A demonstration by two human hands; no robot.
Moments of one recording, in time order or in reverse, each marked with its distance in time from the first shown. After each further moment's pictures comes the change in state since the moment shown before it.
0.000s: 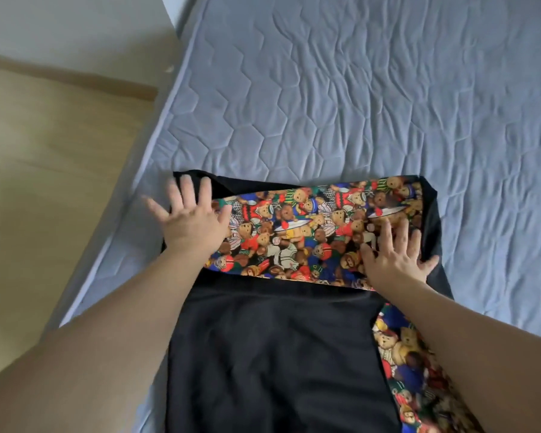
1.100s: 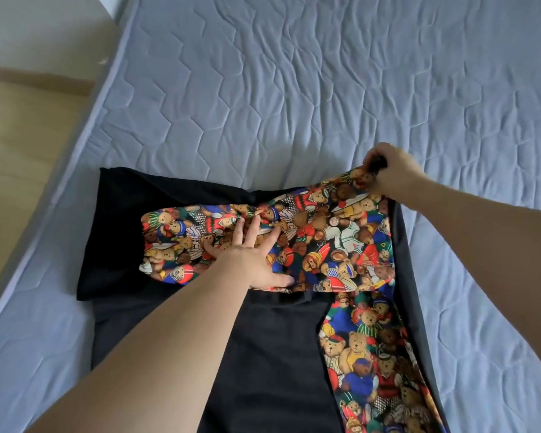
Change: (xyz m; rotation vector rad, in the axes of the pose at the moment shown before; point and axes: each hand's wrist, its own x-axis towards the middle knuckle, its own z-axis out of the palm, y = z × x) left_hand -0.052 0.177 0.030 0.038 -0.816 0.375; right_hand 0.126 0.055 -0.117 0.455 0.135 -0.264
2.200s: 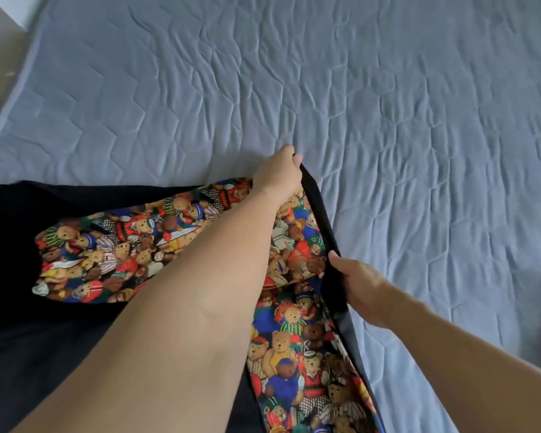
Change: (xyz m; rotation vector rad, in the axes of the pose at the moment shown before) left_hand 0.081 0.194 -0.087 -0.531 0.772 0.284; right_hand -0.125 0.144 0.035 0.880 -0.410 0.611
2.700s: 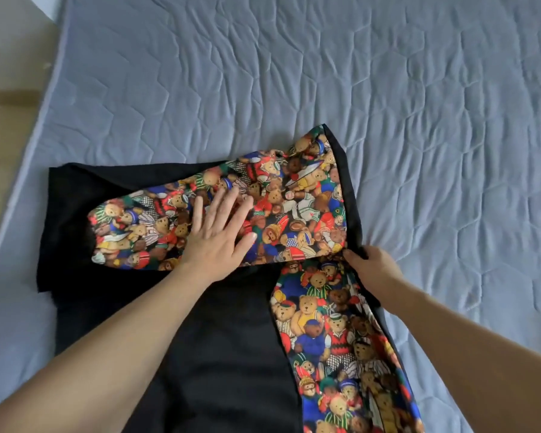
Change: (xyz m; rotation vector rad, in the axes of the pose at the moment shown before) left_hand -0.160 -0.159 -0.040 0.663 -0.077 0.262; right_hand -0.012 0.033 0.013 -0.474 0.264 -0.174
